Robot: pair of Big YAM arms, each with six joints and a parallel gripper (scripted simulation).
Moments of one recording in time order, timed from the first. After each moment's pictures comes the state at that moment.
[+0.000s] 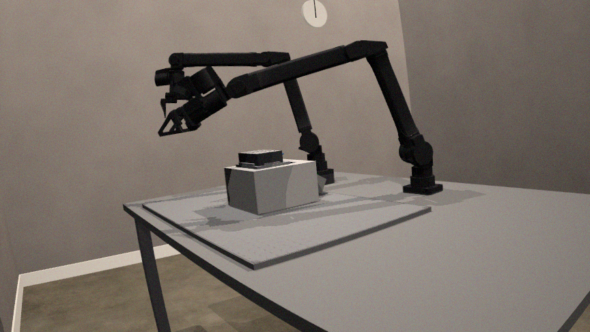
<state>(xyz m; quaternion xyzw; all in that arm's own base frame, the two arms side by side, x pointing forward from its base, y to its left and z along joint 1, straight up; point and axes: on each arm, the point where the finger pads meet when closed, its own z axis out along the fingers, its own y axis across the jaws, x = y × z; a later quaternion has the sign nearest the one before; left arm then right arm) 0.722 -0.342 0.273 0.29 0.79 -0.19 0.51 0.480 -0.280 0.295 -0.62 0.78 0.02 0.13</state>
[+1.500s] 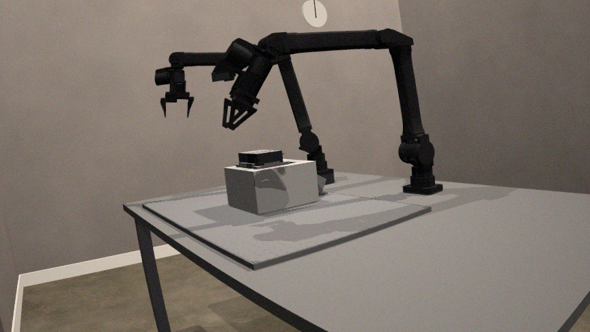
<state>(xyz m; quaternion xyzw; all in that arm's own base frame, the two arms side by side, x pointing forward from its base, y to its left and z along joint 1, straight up) 0.618 -0.142 0.272 0.14 0.95 -0.07 0.28 0.481 -0.277 0.297 -0.62 0.78 0.02 0.13</state>
